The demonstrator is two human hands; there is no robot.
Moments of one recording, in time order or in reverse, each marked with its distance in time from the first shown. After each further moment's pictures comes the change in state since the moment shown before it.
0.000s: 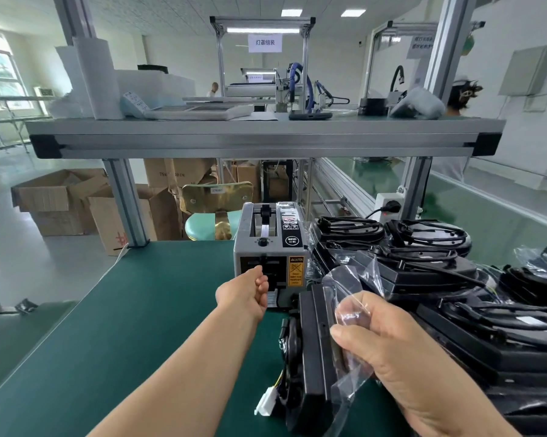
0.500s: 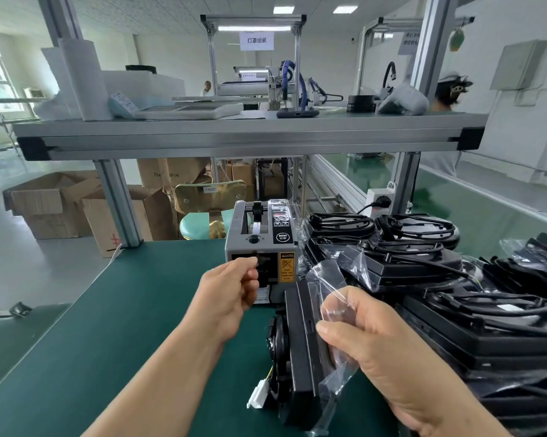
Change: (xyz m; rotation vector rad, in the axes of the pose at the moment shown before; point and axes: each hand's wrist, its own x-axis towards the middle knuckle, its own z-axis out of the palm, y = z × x) left_hand -0.065 0.011 -0.023 0.097 -0.315 0.286; right_hand -0.004 0.004 -0.001 0.049 -0.048 -0.059
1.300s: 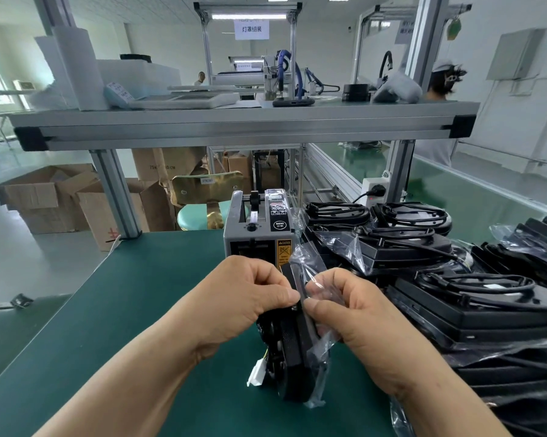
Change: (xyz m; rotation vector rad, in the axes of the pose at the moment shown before) left_hand -0.090 0.035 0.006 0.810 -0.421 0.200; right_hand 0.004 0.002 0.012 0.042 0.017 -0.066
